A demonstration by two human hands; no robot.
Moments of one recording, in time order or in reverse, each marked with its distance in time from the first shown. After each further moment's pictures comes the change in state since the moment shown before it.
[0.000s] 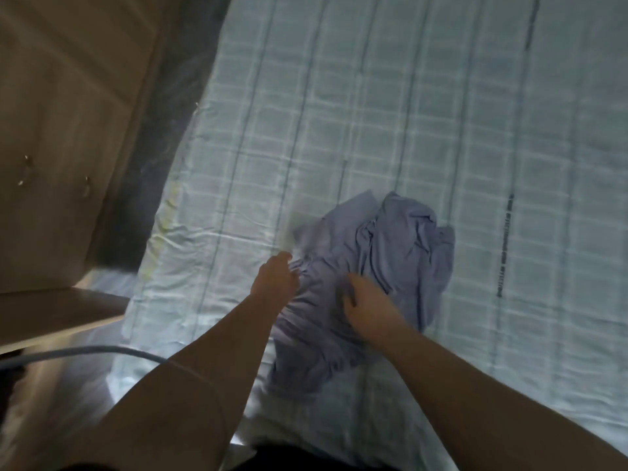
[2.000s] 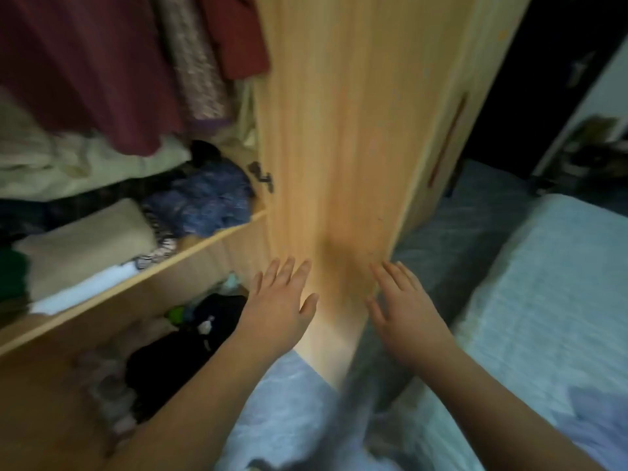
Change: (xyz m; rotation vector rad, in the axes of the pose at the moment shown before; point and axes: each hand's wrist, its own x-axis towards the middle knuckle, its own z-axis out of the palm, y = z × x) left_hand -0.531 -0.573 -0.420 0.161 0.816 0.072; right_hand -0.358 -0.608 0.400 -0.581 0.562 -0.995
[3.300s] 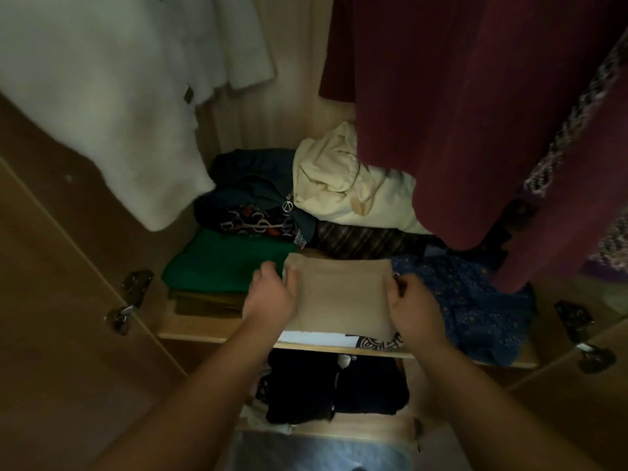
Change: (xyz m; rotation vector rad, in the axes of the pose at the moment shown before) left_hand 0.016 -0.428 -0.082 -0.375 0.650 -1.152; right_hand 0.330 -0.365 0.231 0.402 -0.306 -0.235
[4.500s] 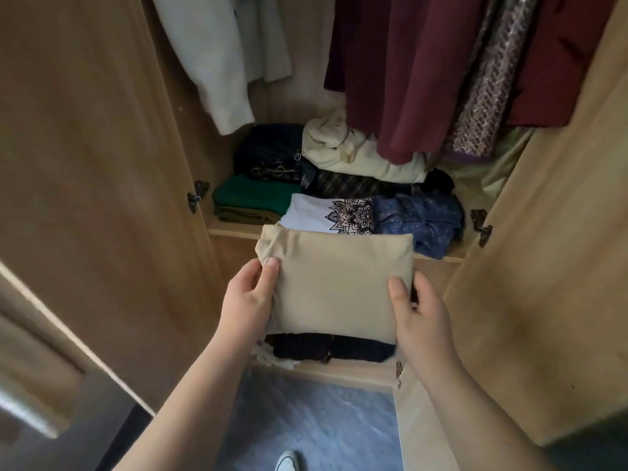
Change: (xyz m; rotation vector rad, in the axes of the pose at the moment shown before) left_hand -0.396 -0.023 -0.115 -0.623 0.091 0.151; right_hand -0.357 0.072 -0.147 0.549 0.035 -0.283
